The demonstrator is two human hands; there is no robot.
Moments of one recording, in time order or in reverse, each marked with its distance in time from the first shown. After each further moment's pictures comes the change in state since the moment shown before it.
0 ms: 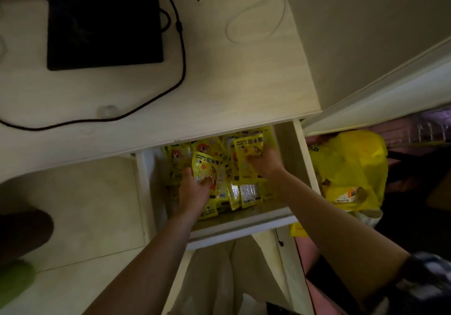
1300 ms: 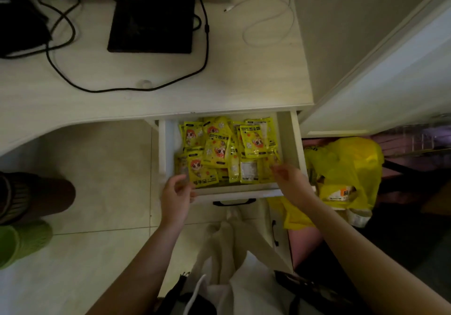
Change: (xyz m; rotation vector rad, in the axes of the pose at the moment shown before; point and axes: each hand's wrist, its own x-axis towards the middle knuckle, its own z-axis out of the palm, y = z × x) left_hand -0.115 -0.070 -0.031 -0.359 0.204 0.065; right_hand -0.125 0.073 -0.055 -0.260 0.020 -0.189
